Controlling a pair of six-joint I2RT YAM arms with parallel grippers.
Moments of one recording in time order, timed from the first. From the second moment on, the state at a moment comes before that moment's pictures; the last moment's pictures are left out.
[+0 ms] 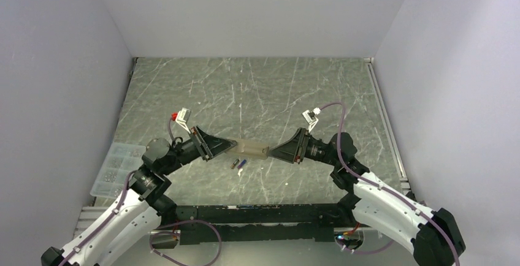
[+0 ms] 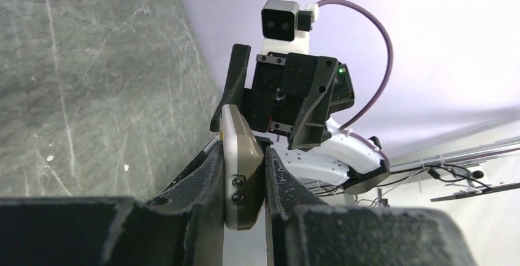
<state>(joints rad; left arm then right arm) -0.59 0.52 0.42 0.14 0.40 -1.17 0.63 0.78 0.33 0.50 -0.65 1.10</state>
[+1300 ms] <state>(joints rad) -0.59 0.63 0.32 0.57 0.41 -1.35 0.66 1.01 0.31 0.99 -0.63 1.41</state>
